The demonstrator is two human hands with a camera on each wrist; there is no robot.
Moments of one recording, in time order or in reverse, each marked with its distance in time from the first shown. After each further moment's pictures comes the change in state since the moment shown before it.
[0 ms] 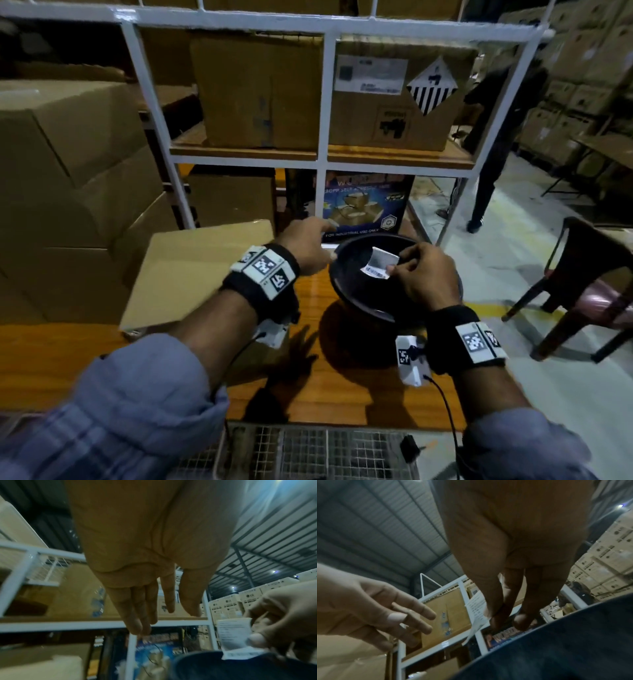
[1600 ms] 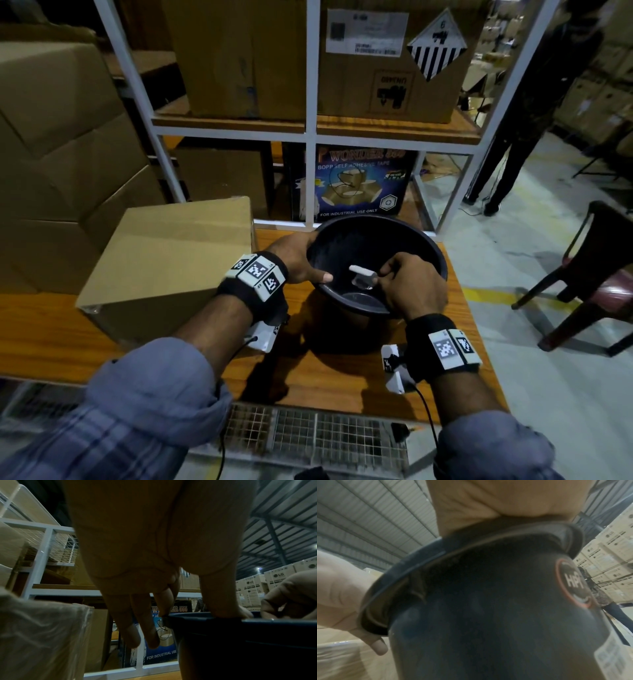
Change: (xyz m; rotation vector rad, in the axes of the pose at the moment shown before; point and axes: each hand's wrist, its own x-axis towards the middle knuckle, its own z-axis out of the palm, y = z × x) left_hand 0.035 -0.013 0.078 -0.037 -0.229 -0.071; right_hand 0.011 0.061 0.017 -0.289 -0.098 0.022
